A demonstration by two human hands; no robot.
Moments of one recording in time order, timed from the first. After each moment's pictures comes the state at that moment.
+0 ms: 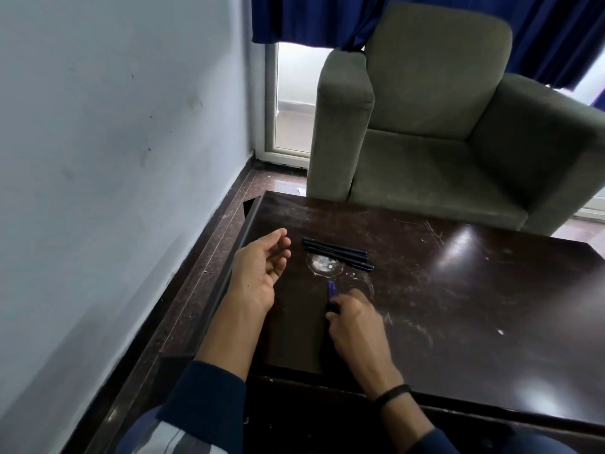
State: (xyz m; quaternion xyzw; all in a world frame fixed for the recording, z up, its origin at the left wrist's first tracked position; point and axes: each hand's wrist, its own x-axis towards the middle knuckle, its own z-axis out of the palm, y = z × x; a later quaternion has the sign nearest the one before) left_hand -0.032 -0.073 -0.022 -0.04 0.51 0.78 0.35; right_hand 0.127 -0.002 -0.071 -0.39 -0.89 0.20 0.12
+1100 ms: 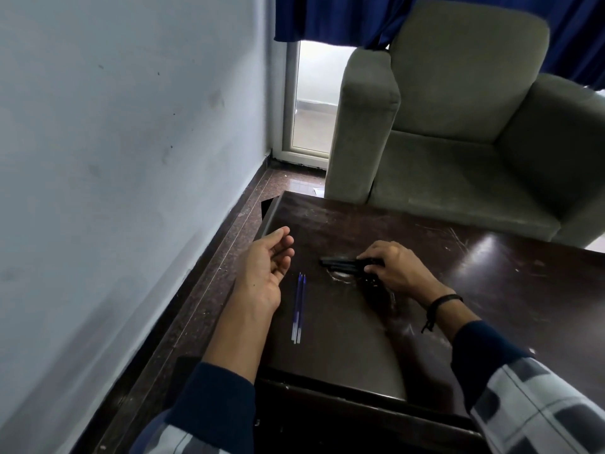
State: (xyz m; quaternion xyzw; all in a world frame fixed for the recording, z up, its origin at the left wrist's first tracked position) left_hand -0.047 -0.083 -0.021 -0.08 0.49 0.80 0.33; right_hand 0.081 0.150 -0.058 -0.22 -0.97 0.12 0.01
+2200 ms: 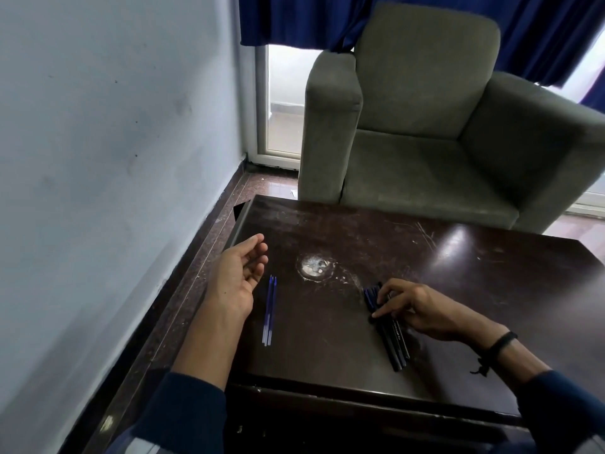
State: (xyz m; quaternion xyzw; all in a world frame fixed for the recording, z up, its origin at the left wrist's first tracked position) left_hand -0.043 -0.075 -0.028 -0.05 0.51 0.79 0.33; right_hand 0.202 0.162 -0.053 -0.10 -0.97 0.21 -0.07
